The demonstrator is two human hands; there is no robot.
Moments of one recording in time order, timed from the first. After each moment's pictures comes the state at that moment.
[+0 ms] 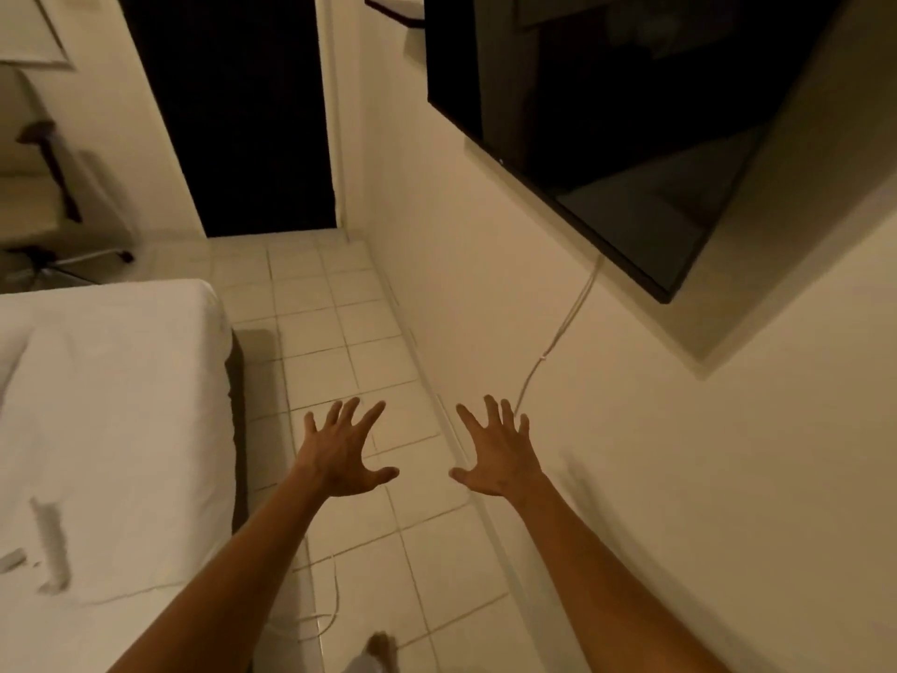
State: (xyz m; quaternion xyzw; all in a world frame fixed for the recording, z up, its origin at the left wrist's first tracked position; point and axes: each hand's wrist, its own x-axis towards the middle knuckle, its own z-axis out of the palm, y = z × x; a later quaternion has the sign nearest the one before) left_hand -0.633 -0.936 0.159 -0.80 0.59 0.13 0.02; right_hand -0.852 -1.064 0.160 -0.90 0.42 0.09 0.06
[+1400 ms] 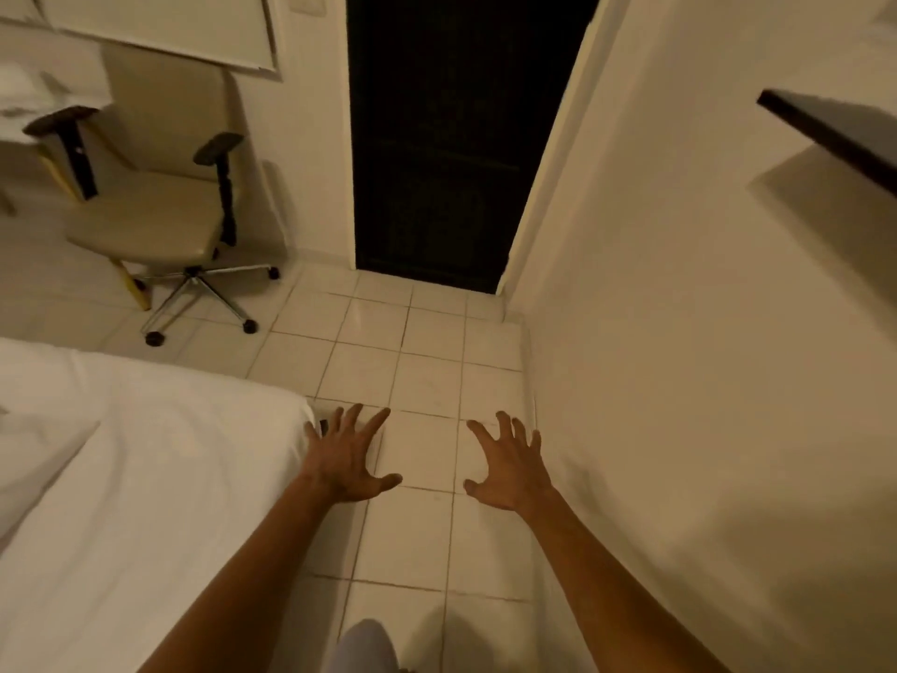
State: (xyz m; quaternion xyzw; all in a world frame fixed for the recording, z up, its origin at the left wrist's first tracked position) left_hand 0.019 -1.340 0.122 -0.91 0.36 0.18 -0.04; right_hand -0.132 -1.554 0.127 -0.96 0.23 0.16 0.08
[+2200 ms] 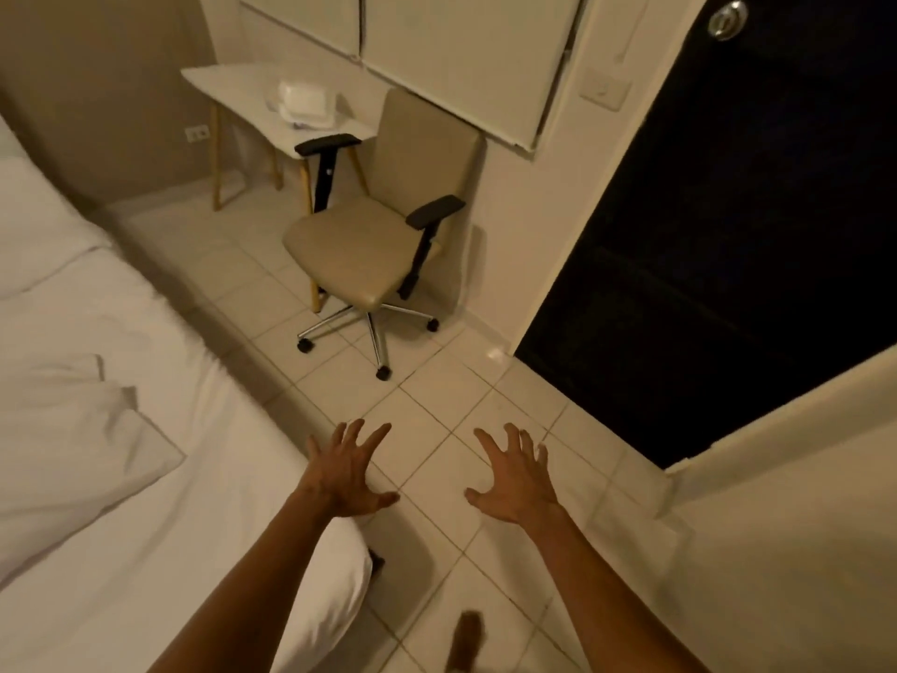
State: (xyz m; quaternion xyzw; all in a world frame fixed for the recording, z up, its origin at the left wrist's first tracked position) left_hand 0.415 -1.362 0.104 -0.97 0.10 0.20 -0.08; right_hand 0.409 -1.627 0.118 -0.98 -0.03 0.19 0.05
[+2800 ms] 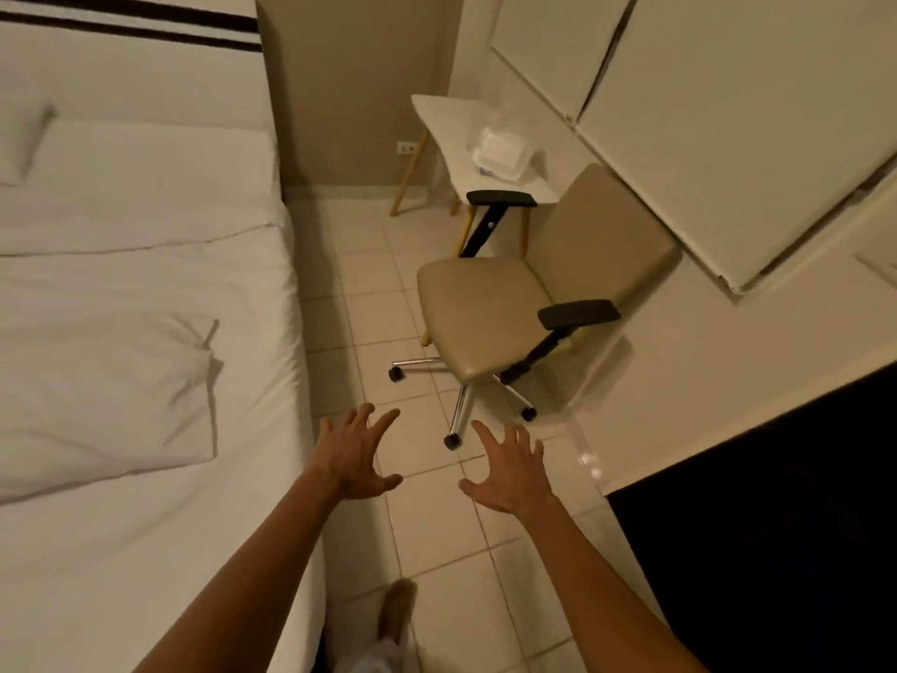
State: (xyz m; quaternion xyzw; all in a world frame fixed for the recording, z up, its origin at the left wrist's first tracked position) left_hand 0.626 -1.328 0.110 -0.97 -0.14 0.15 -0.11; right_hand 0.749 -1.548 0.116 -0.93 -0.30 0.20 -0.01
